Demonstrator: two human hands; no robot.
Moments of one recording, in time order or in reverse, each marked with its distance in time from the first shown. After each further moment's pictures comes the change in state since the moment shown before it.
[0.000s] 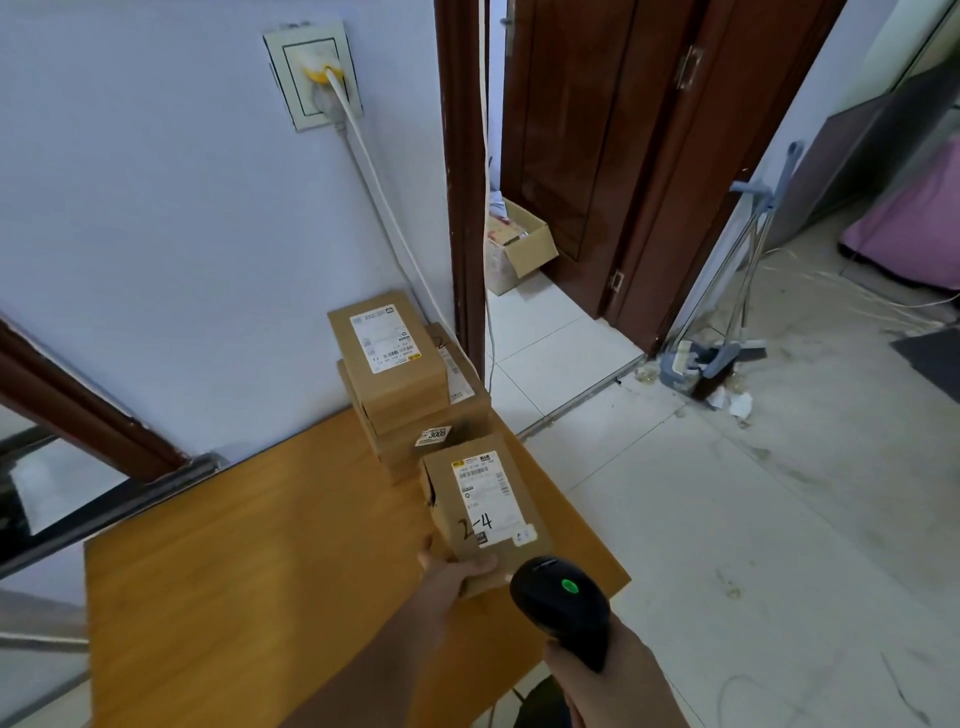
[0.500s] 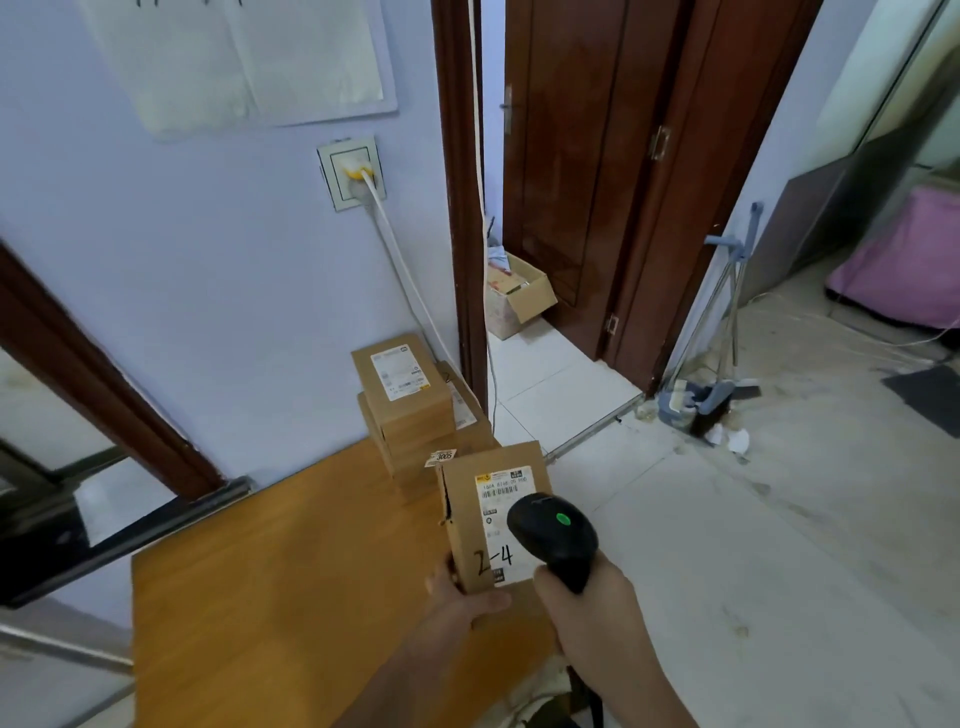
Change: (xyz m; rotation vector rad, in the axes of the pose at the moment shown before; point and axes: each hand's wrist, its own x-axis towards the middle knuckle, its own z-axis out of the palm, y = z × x) left_hand -0.084 -0.003 0.013 0.135 -0.018 0.156; right_hand -0.049 -0.022 -0.031 0.086 0.051 -0.286
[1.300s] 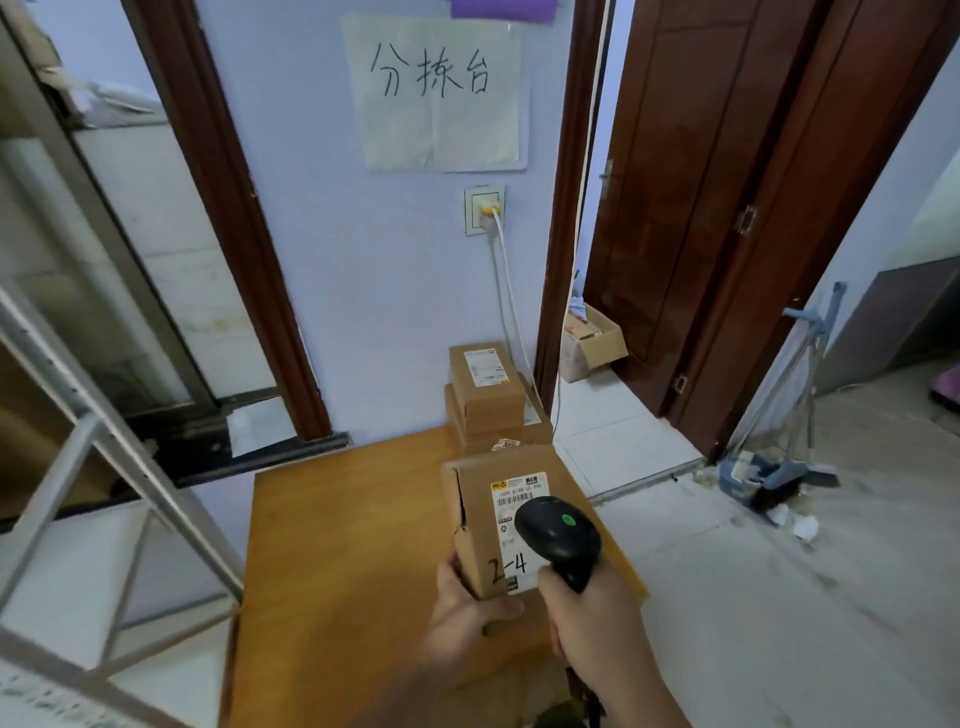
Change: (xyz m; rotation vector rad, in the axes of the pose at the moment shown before) left_hand -0.149 -0.040 -0.025 -0.158 0.114 0.244; right_hand -0.110 0.020 0.019 -0.067 -0.109 -0.277
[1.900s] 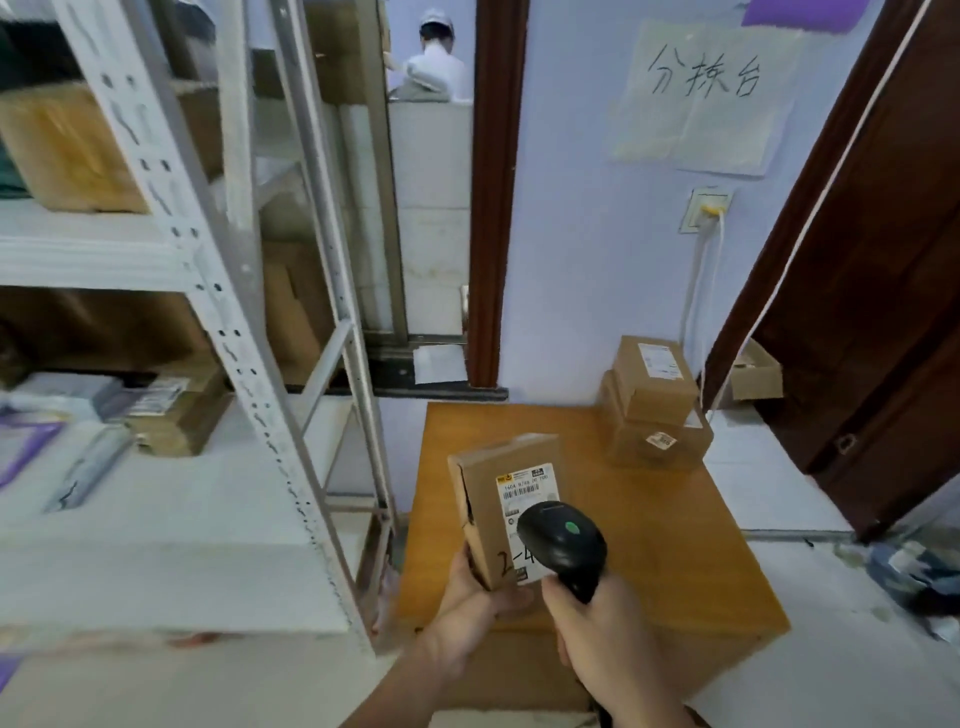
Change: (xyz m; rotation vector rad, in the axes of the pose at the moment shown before) left_hand -0.140 -0.046 -0.164 -0.186 0.216 0.108; right_hand -0.112 -0.031 0.142 -0.159 -0.341 -0.176
